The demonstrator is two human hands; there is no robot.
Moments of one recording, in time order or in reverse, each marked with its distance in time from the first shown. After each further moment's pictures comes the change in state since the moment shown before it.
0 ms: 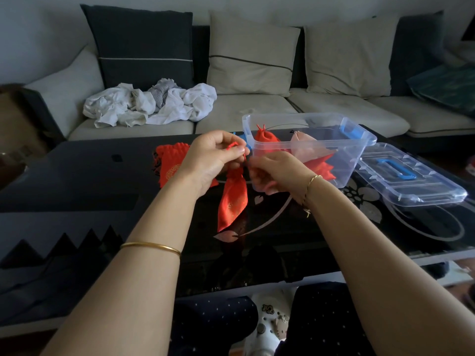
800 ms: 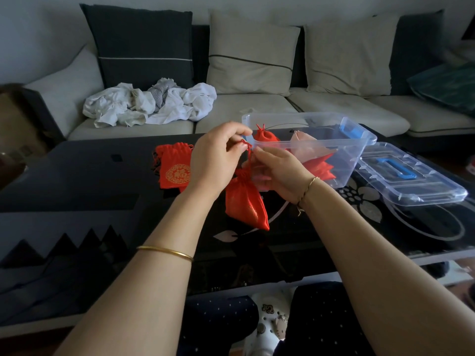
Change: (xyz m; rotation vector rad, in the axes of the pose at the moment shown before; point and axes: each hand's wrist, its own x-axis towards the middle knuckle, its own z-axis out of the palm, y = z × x) left_hand 0.002 -0.010 0.011 0.598 0.246 0.515; right_hand 0.006 0.006 0.003 0.406 -0.067 -0.059
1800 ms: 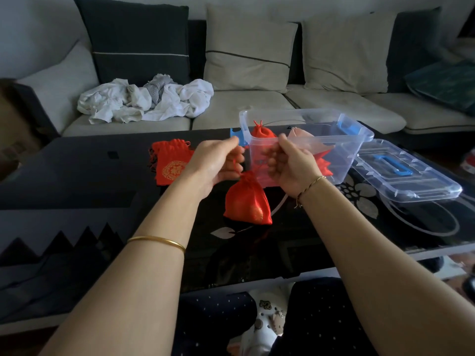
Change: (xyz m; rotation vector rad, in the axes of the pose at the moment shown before) left_hand 0.003 0.002 0.000 -0.613 -0.251 -0.752; right_hand 0.007 0.008 -0.017 0.392 0.311 -0.021
